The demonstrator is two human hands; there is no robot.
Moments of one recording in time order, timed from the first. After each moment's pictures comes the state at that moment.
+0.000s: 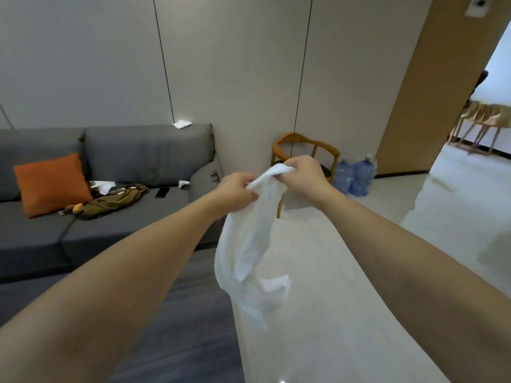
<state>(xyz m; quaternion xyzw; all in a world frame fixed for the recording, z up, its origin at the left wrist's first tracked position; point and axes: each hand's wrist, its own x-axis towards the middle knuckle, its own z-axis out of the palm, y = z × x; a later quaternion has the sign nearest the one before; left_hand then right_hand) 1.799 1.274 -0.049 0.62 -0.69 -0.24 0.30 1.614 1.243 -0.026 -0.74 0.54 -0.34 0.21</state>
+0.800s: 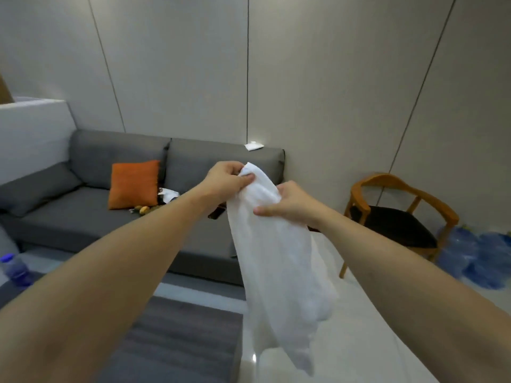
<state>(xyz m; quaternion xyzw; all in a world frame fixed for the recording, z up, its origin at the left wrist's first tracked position) 1.874 0.993 0.004 0.70 -0.47 -0.21 0.49 1.700 0.896 -0.015 -0.84 0.29 -0.17 0.42</state>
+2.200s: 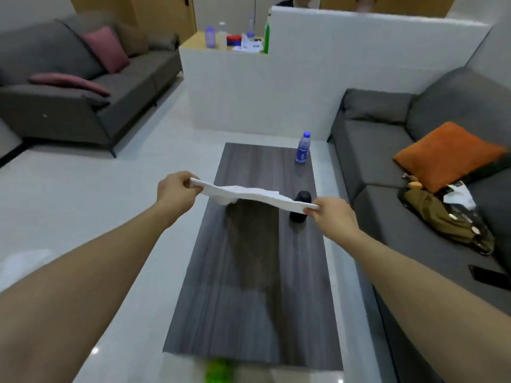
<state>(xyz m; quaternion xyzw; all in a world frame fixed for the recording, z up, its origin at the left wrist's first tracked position) 1.927 1.289 -0.199 0.83 0.33 0.17 0.41 2.058 0.972 -0.210 -0.97 -0.21 0.05 0.15</state>
